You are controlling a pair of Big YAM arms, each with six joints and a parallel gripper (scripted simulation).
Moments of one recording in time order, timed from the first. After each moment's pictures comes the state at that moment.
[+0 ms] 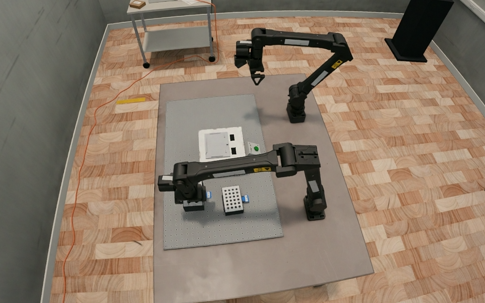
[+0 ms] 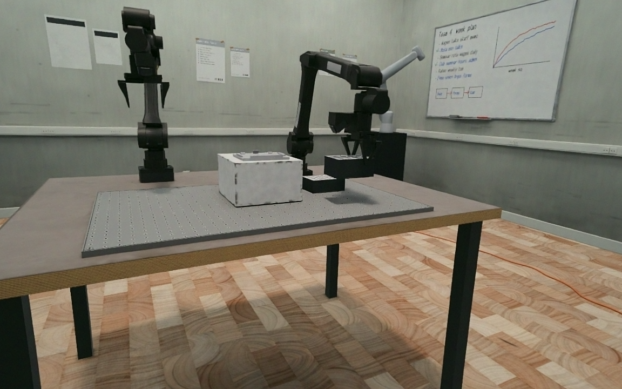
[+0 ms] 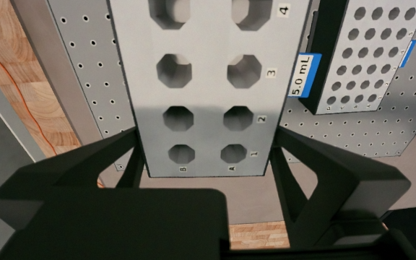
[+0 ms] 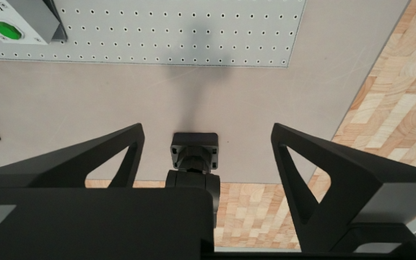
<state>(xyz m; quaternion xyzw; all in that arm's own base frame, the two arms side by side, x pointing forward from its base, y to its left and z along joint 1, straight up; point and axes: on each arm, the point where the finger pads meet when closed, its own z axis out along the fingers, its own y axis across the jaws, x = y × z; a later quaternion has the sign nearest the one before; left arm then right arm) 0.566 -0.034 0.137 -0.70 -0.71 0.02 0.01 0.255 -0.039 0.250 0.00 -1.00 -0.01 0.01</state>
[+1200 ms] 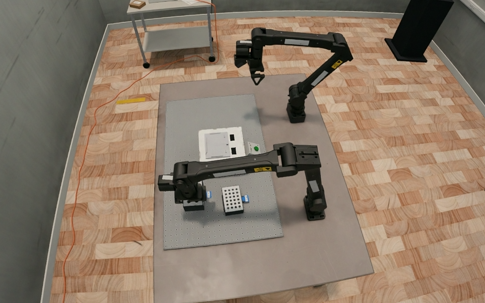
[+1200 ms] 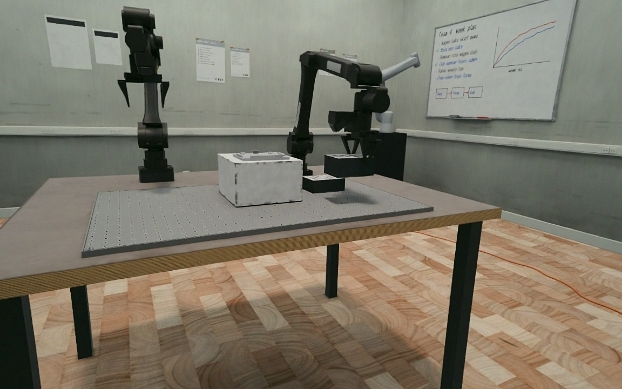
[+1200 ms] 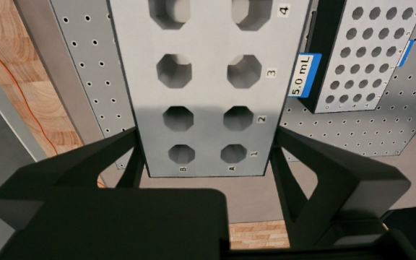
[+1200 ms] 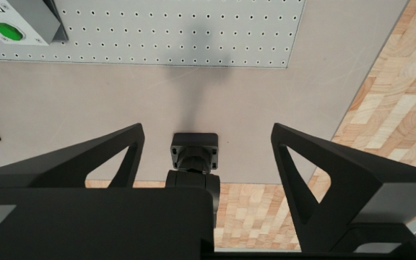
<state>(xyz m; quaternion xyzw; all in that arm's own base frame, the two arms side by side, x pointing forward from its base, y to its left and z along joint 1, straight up) 0.565 -0.034 0.140 -0.70 -0.71 0.02 0.01 0.256 -0.039 0.252 0.00 -1.00 -0.01 0.00</state>
